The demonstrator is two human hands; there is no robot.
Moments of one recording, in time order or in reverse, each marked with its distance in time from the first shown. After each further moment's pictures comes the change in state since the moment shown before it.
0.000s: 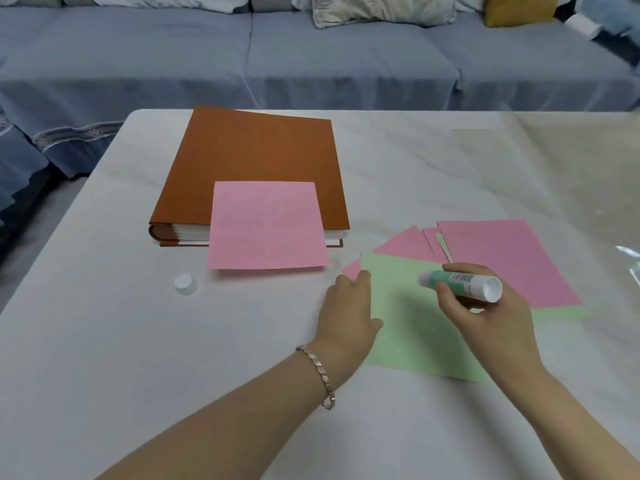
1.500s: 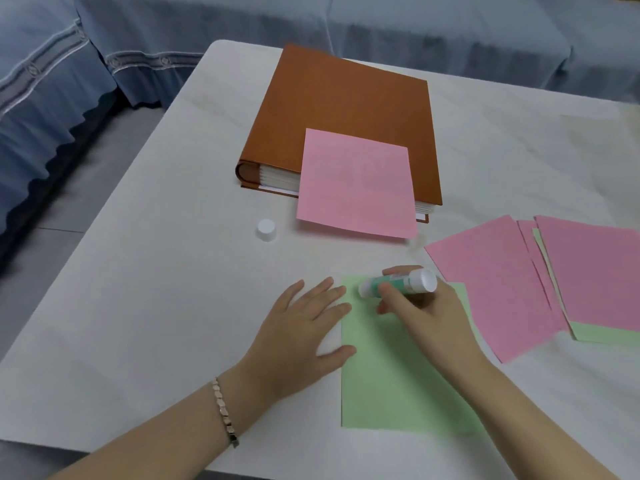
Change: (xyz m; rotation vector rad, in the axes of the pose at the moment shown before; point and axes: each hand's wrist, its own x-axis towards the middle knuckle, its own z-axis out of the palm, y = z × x) left_hand -0.091 -0.161 -0.017 0.249 0.418 0.411; right_hand -0.042 -0.027 0.128 0.034 -0.459 0.101
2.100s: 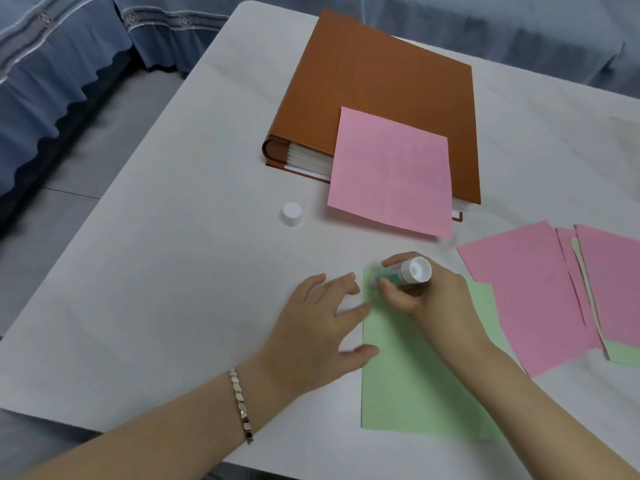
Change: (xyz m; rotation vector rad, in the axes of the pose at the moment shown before) left_hand -0.001 -0.002 0.009 -0.014 0.146 -0.037; right_hand 0.021 -0.005 0.021 -0.176 -0.113 -0.091
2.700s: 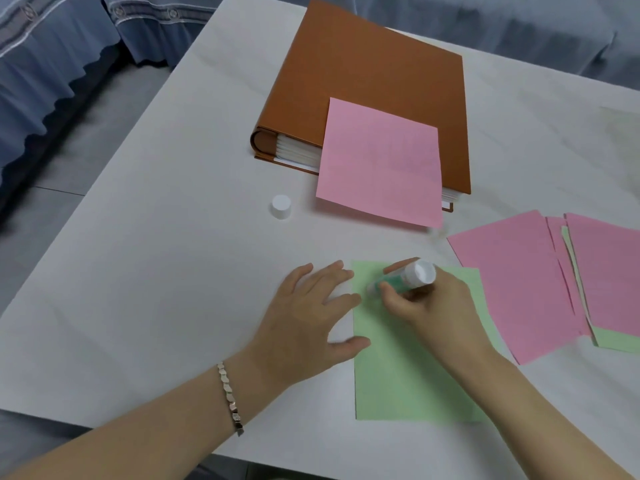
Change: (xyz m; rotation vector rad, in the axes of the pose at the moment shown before) left_hand -0.002 0.000 -0.002 -0.010 -0.055 -0.026; right_hand -0.016 0.007 -0.006 -0.081 0.052 0.029
